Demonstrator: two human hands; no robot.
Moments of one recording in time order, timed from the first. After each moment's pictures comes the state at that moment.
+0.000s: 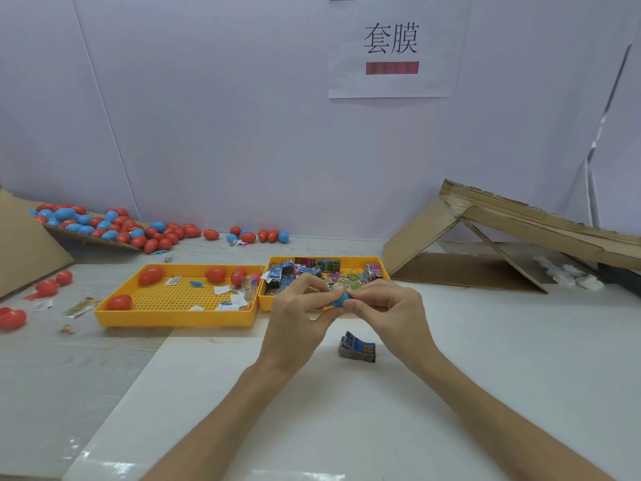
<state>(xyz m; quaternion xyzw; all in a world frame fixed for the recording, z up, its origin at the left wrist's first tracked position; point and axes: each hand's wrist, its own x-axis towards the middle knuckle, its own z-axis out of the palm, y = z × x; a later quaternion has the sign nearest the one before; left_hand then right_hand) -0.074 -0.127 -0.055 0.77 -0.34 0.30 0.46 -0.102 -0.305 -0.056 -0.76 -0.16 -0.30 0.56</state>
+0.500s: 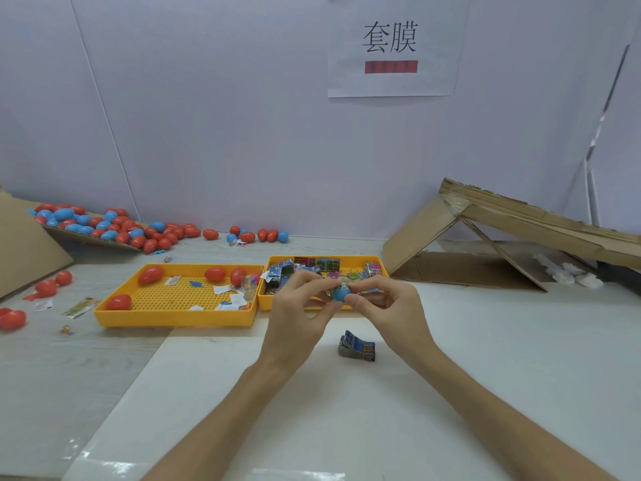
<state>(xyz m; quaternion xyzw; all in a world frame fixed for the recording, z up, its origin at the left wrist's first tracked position) -0.076 -0.129 -0.051 0.75 -0.32 0.28 0.50 -0.102 -0.304 -0.052 -0.74 -0.11 -0.24 0.62</state>
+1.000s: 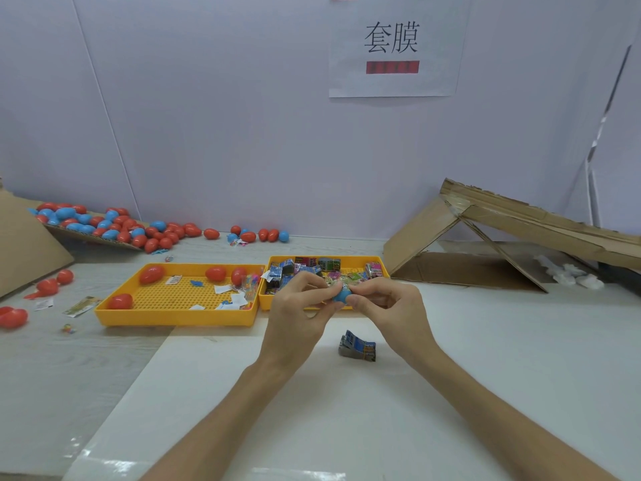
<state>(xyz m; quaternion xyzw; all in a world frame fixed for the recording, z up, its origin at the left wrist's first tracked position) -0.076 -0.127 -0.052 0.75 -0.33 0.32 0.47 -0.103 -0.303 -0.051 -0.73 -0.13 -0.26 0.62</state>
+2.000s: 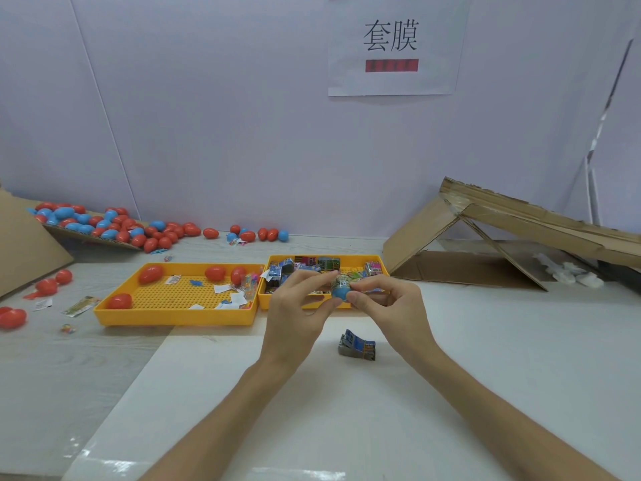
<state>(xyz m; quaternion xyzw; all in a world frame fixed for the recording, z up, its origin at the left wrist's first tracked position) -0.078 -0.129 -0.050 0.74 -0.31 0.28 0.52 -0.107 -0.301 -0.048 -0.71 -0.11 -0.24 0.65</state>
